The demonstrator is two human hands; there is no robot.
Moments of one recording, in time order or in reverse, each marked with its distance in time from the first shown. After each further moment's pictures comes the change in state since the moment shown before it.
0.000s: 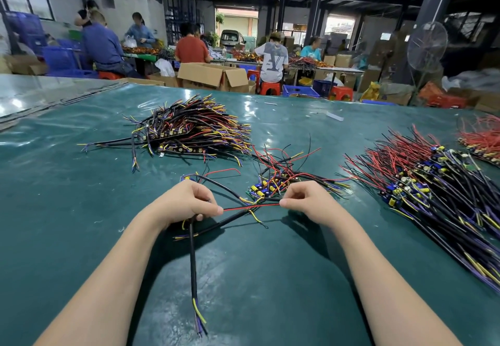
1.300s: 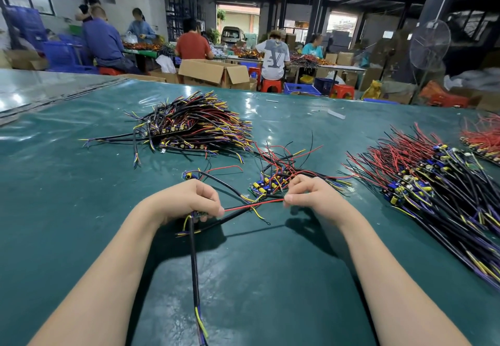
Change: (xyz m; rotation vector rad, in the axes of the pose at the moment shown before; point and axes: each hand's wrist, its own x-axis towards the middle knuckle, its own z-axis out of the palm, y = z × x) left_hand -0.008 0.008 -0.004 -0.094 -0.263 0.004; right_hand -0.007 -0.003 -0.005 0.274 -0.080 -0.084
